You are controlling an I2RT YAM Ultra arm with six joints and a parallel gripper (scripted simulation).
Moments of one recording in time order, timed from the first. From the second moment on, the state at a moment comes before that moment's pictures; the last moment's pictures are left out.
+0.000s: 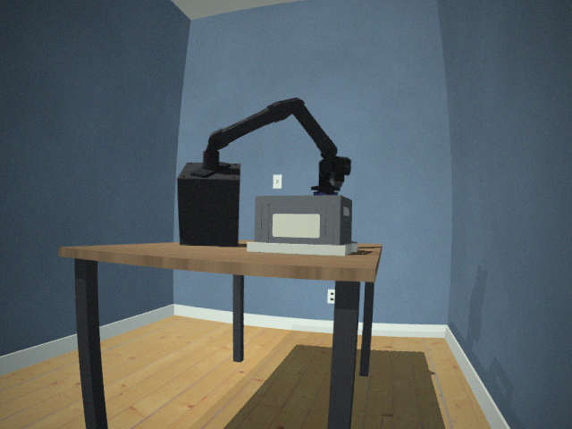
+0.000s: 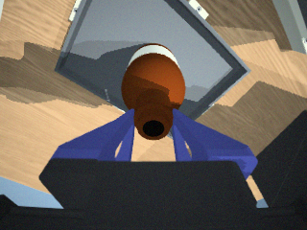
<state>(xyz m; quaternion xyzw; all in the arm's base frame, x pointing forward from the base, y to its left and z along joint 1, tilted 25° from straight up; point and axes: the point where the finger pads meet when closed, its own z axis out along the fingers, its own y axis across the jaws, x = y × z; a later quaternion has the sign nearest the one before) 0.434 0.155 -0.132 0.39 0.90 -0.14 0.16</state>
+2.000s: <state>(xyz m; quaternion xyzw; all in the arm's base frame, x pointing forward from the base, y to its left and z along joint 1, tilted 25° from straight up) 0.434 0.154 -0.133 0.39 0.90 -0.14 0.16</state>
